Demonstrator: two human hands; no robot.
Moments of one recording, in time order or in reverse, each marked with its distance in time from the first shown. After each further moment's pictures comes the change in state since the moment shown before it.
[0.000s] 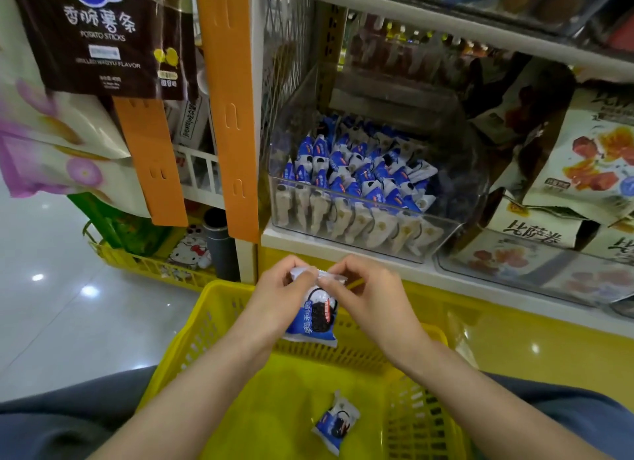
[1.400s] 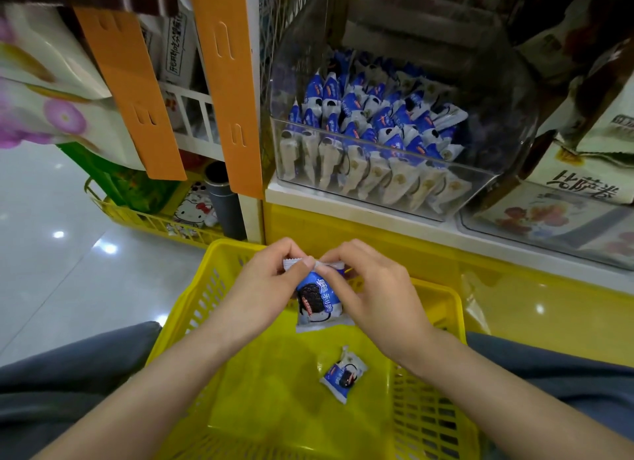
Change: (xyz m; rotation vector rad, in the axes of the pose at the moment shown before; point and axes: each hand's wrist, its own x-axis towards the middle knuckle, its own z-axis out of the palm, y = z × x) left_hand -0.004 -0.034 -0.020 0.190 -0.057 0.088; right_hand -0.025 0.008 0.020 -0.078 -0.012 -0.196
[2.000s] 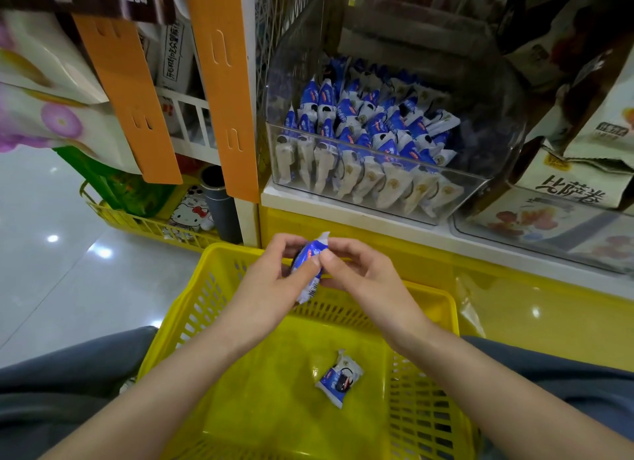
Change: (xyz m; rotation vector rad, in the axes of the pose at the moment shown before) left_hand -0.003 0.008 0.009 -0.026 0.018 0.057; right_hand 0.010 -0.007 -0.003 0.797 -0.071 0.553
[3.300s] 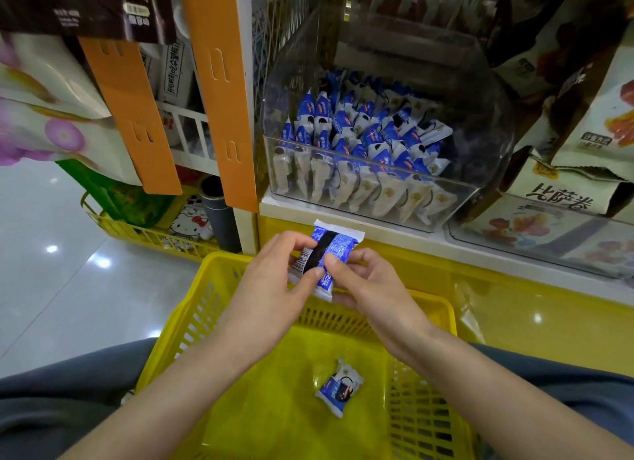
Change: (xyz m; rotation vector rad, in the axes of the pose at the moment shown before) left_hand -0.001 0.006 0.000 0.403 0.119 0.301; right_hand 0.001 -0.001 -0.002 0.179 0.094 0.191
